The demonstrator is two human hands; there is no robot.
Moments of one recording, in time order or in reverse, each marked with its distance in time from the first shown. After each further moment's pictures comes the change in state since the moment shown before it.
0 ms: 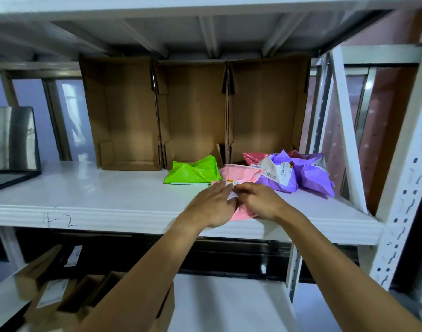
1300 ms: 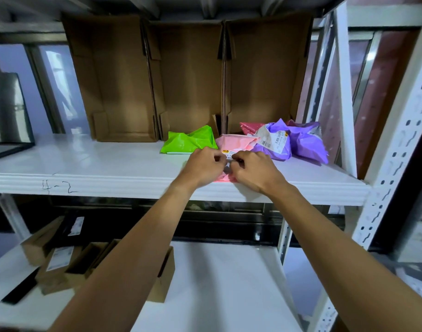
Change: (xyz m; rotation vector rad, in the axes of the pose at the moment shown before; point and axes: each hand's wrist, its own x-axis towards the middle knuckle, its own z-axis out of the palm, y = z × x) left_hand -0.006 -0.002 -0.007 -0.342 0.325 -0.016; right_hand -0.030 -0.019 0.004 -0.289 0.215 -0.103
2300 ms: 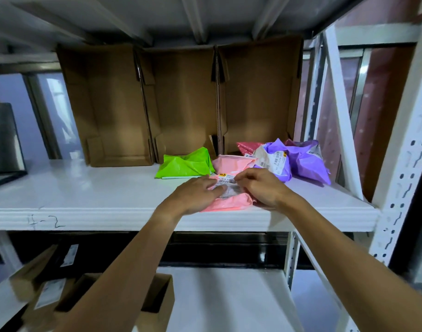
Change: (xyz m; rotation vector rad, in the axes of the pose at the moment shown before) left_hand 0.015 -0.018 -0.009 0.199 -0.317 -0.064; right_hand 0.027 0.031 -0.003 0.580 -0.144 0.221
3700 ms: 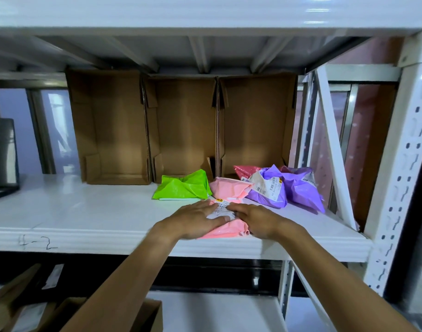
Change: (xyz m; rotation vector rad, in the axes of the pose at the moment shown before) left_hand -0.005 0.006 -0.008 0.153 -0.171 0.039; right_hand 0.006 0.008 -0.004 -0.566 -0.307 -0.059
